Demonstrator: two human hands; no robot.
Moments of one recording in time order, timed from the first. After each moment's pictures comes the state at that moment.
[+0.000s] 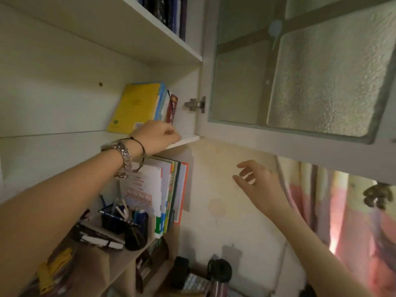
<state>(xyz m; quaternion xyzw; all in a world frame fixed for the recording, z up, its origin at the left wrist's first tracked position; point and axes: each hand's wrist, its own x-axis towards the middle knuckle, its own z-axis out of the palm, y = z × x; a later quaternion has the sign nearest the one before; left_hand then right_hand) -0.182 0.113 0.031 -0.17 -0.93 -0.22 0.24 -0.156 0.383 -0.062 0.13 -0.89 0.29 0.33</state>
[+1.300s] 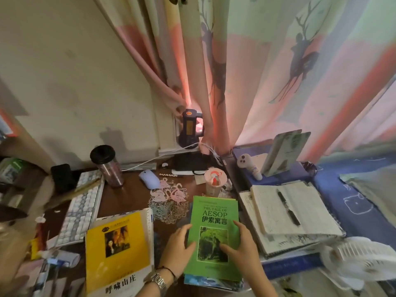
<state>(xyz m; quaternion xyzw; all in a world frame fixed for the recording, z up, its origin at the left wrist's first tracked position) 0.057 0.374 -0.467 -0.27 -0.84 -0.36 -0.30 0.188 0.511 -0.451 -0.42 -0.77 0.48 0.05</state>
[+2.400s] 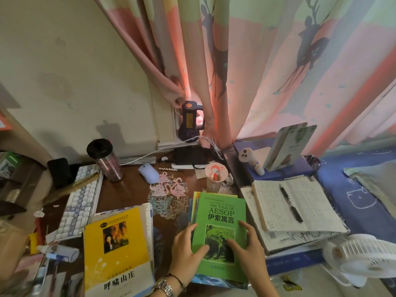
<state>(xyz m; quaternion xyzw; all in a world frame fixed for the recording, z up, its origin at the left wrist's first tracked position) 0.085 0.383 -0.477 -0.20 -0.82 -0.42 -0.33 0.198 0.517 -0.473 -0.46 -0.70 0.54 0.10</state>
